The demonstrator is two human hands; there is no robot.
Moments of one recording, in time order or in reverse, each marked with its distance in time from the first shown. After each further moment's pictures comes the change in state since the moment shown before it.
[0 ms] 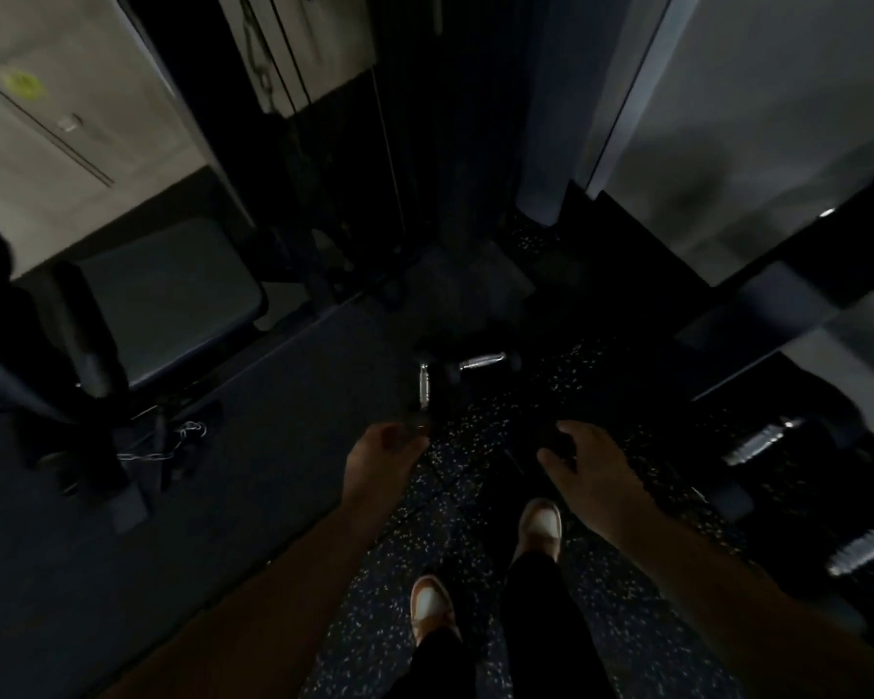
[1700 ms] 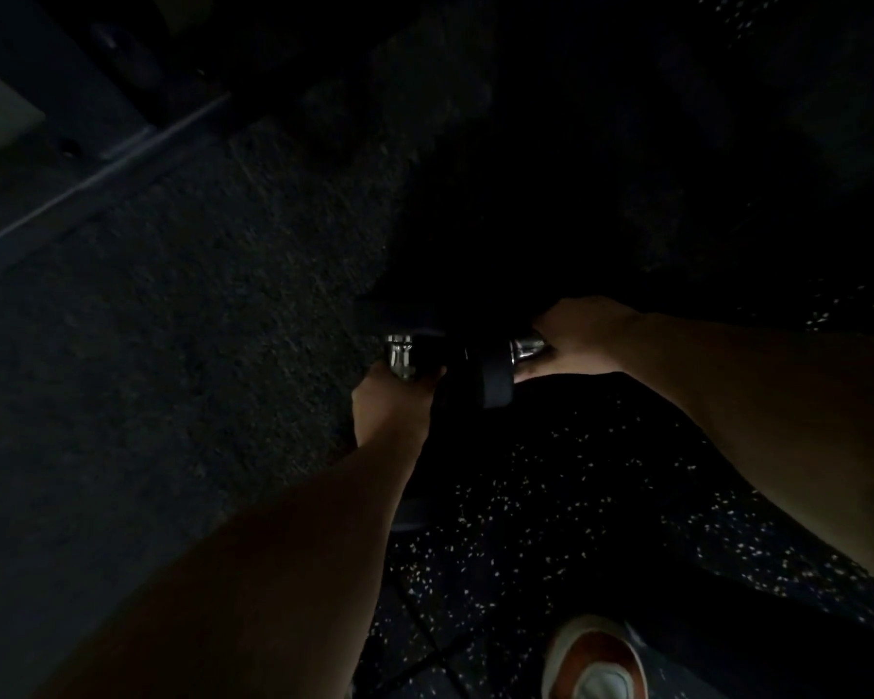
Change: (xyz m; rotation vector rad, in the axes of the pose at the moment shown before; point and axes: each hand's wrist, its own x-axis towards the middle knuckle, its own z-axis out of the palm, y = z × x) left_hand 0.565 -0.277 0.346 0.094 0.188 -0.169; right_hand 0.683 0.155 0.329 -0.821 -0.491 -0.431
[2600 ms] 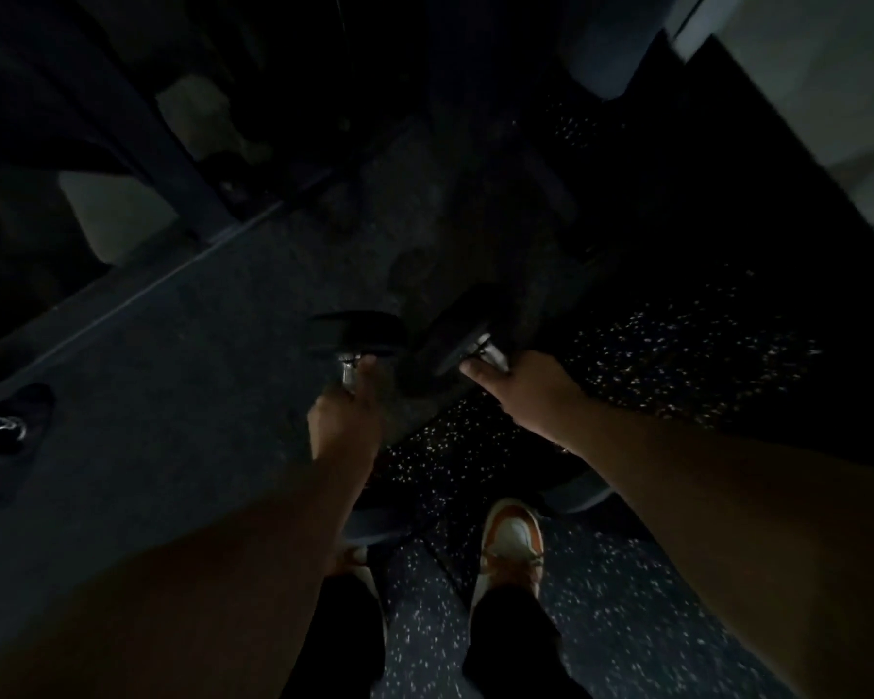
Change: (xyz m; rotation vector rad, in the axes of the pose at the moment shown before) left_hand -0.194 0.105 -0.208 0.059 0.013 0.045; right_hand -0.269 -0.122 -0.088 0.866 0.286 0.334
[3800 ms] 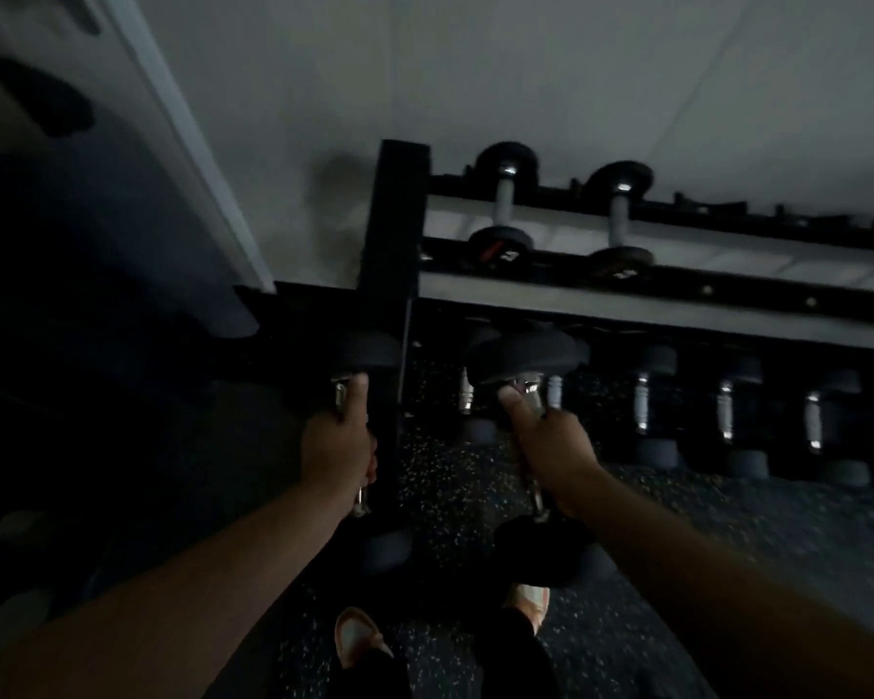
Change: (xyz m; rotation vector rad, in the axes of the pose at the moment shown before) left_hand -0.531 0.292 -0.200 -0.183 -0.685 0.557; right_hand -0.661 0.036 -0.213 0.904 0.999 0.511
